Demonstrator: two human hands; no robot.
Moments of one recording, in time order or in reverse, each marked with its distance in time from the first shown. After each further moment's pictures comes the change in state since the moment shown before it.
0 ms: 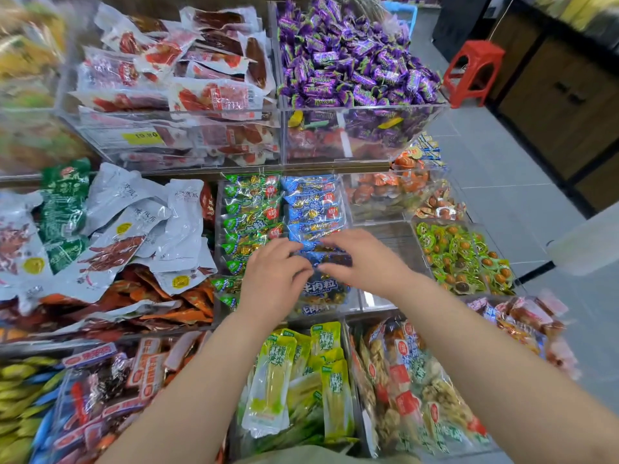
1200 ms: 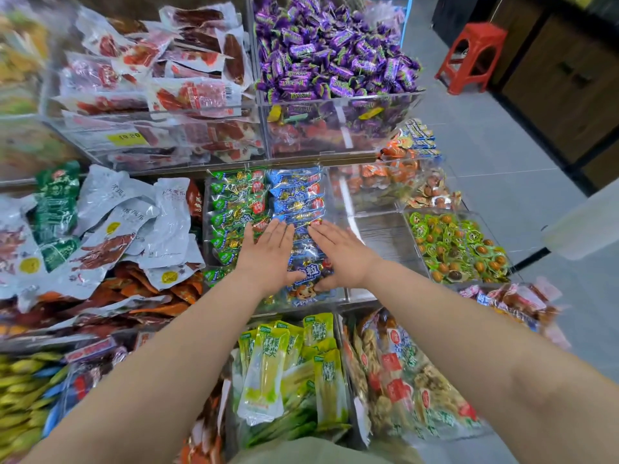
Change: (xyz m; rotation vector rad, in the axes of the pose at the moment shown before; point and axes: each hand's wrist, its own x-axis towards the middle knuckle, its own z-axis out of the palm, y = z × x) left_hand 0.037 -0.010 0.022 0.655 -0.592 -0.041; right_hand 0.012 0.043 0.037 -0.254 -0.247 -0.013
